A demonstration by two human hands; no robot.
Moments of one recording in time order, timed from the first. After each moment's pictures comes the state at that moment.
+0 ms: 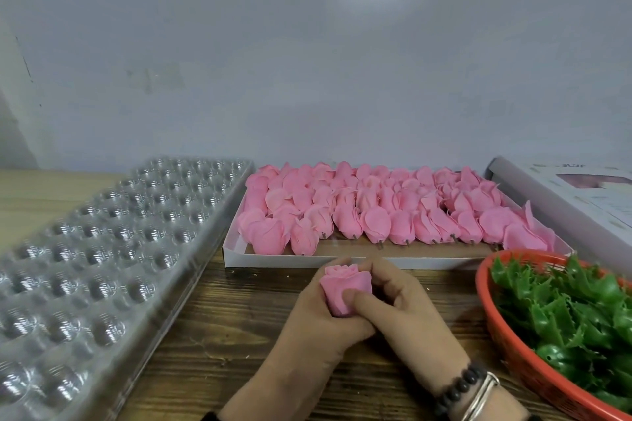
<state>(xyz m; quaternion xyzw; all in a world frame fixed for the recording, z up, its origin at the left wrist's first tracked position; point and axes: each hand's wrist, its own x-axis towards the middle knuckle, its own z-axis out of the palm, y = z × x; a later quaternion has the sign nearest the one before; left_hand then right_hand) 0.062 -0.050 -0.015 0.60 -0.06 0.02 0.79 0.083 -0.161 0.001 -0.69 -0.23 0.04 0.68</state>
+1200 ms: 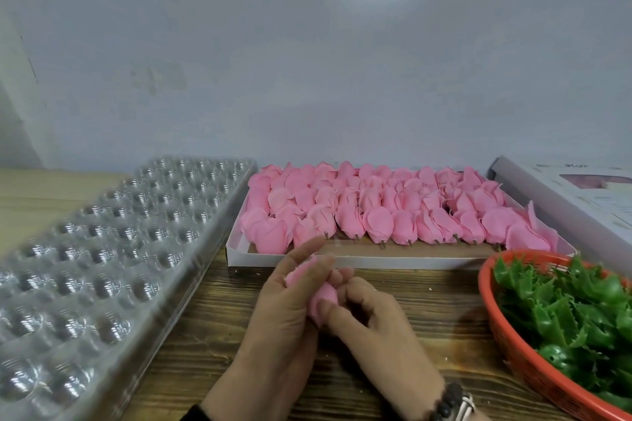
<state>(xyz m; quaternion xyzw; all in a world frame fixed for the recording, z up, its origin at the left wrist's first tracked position) 0.059 -0.034 0.007 0.39 0.04 0.05 0.92 0.063 -0.137 0.001 -0.76 -0.19 0.02 0.62</state>
